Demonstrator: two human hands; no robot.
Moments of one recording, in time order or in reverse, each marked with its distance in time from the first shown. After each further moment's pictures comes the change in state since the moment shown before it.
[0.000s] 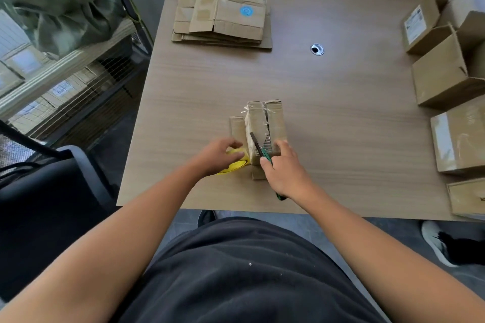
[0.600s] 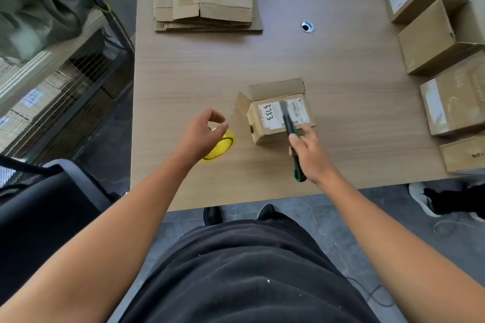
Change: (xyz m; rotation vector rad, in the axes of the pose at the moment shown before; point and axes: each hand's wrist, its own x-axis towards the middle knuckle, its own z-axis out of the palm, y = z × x) left_hand -0.005 -0.025 -0.060 -0.185 0.248 0.048; right_hand -0.021 -0.005 0.002 0.528 0.214 0.159
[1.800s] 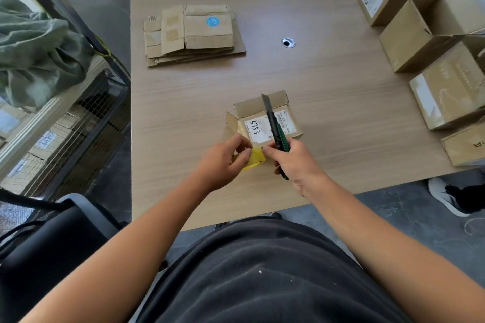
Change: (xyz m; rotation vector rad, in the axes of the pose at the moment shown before) left_hand -0.032 0.051 0.036 0.286 -0.230 0.443; right_hand -0.007 -0.030 0.002 0.577 0.072 0.072
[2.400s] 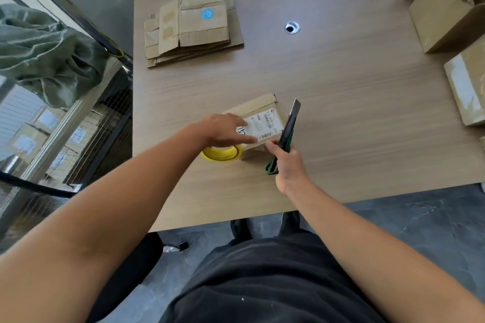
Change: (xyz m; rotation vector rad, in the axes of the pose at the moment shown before) left_hand 0.135 0.028 -0.001 0.715 -0.566 -0.321; right_hand 0.069 0.053 -0.032 0.569 0.068 0.282
